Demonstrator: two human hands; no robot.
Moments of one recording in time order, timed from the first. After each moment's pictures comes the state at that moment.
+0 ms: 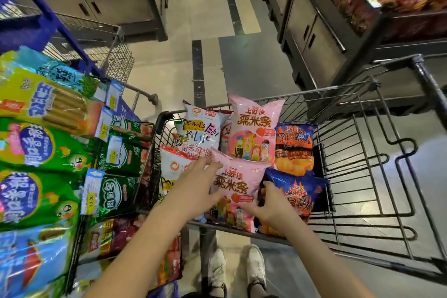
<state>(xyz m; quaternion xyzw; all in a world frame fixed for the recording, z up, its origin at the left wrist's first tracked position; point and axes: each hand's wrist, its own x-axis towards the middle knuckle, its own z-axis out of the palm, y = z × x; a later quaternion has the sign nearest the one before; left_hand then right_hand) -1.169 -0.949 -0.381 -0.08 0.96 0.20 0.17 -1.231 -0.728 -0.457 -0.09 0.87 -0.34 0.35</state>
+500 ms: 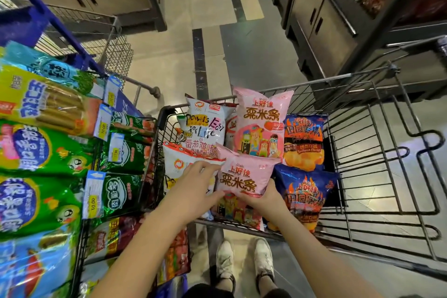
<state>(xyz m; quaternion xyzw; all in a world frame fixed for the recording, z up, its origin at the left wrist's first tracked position) -1.160 -0.967 -0.394 -0.09 0.95 0.24 0.19 -1.237 -0.751 -0.602 0.02 0.81 -0.47 0.35</state>
